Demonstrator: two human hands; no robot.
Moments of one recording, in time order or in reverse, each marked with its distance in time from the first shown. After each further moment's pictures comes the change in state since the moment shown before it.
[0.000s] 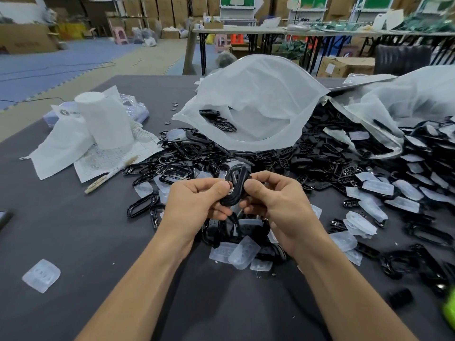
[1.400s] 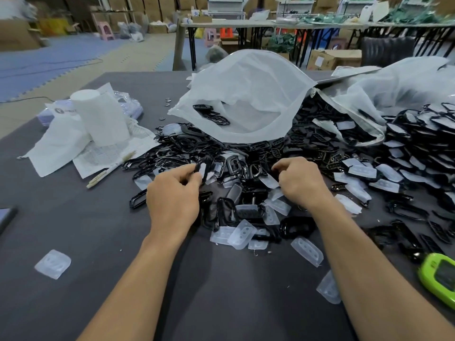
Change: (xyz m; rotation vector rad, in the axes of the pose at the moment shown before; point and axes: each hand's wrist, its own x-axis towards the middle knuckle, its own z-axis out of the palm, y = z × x) left_hand -0.003 -0.003 -0.018 0.616 0.400 0.182; right_hand 0.036 -0.010 -0.058 -1.233 0.283 0.028
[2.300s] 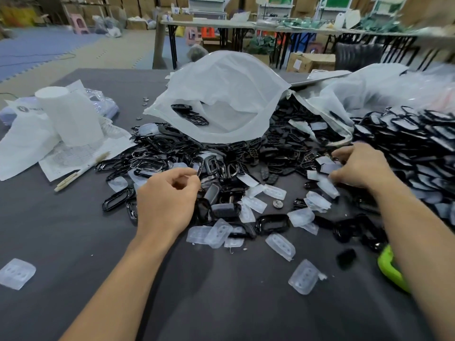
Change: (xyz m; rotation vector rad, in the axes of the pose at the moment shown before) left_hand -0.017 0.015 0.009 -0.025 -0.096 0.051; right_hand 0.007 0.086 -0.115 -0.251 0.122 0.239
